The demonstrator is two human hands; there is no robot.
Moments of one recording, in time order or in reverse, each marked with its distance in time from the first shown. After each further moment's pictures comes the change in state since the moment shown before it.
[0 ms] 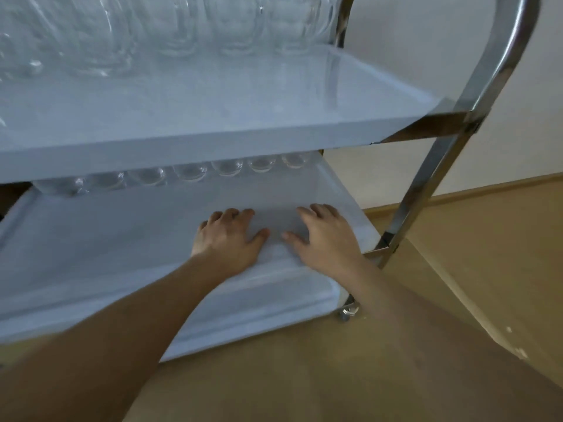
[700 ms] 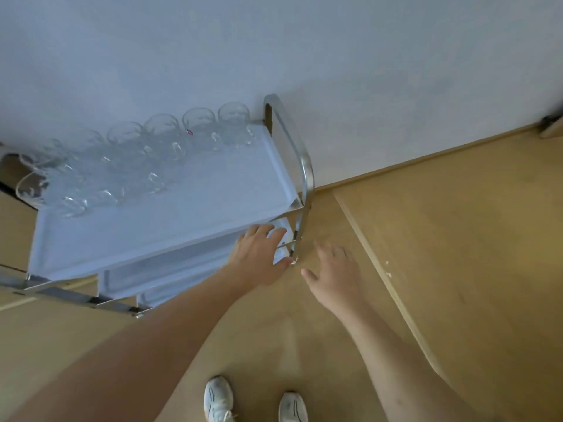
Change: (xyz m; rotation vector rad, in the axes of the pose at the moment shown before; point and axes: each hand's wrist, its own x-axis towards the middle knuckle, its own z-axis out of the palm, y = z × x) left_hand -0.141 0.245 -0.353 -0.079 -0.310 0.294; right_hand -0.193 -0.035 -0.402 0.126 -0.218 0.409
